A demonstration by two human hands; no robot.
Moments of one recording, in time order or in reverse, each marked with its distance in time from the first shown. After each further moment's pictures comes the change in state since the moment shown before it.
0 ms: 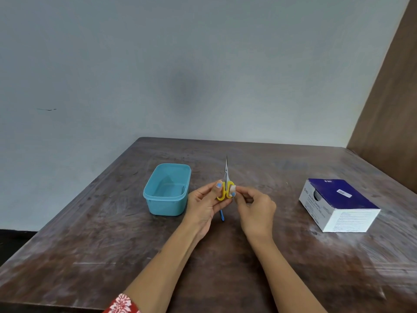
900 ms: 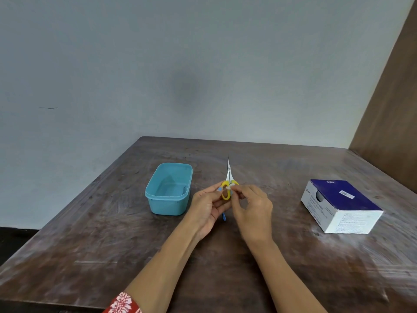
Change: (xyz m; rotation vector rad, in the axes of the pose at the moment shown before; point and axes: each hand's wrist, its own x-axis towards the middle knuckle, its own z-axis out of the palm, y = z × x) left_hand -0.002 0.008 0.002 -0.023 -0.075 -0.155; right_hand -0.004 0.007 0.007 -0.139 0.052 -0.360
